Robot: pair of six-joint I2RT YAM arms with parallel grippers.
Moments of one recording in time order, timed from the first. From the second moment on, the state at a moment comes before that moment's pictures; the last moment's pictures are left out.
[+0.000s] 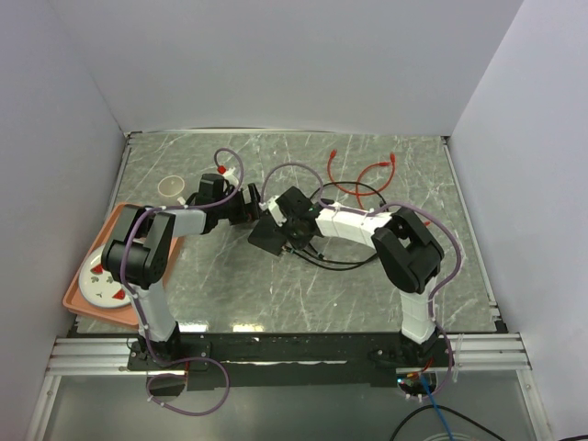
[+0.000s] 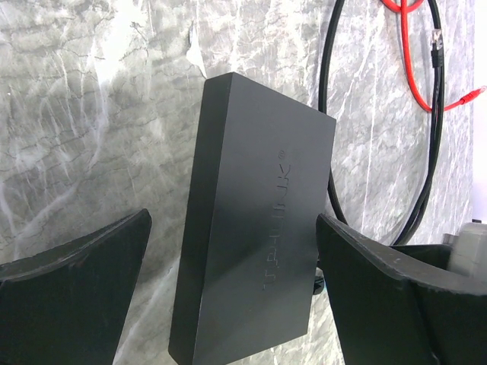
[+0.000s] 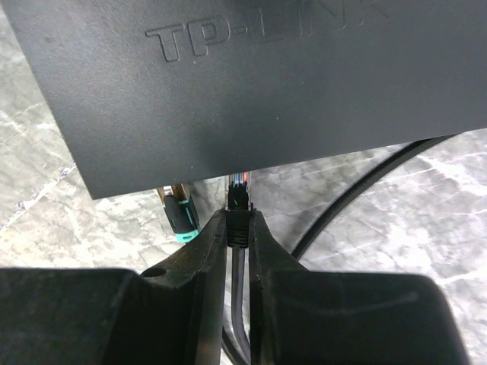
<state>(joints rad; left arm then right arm) -0.27 1.85 0.93 0.28 0.52 -0.52 0.77 1.95 1.31 -0.46 -0.01 -0.16</state>
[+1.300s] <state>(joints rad) -0.26 1.89 0.92 0.34 0.63 -0.51 0.77 1.94 1.28 -0.37 0.07 -0.11</state>
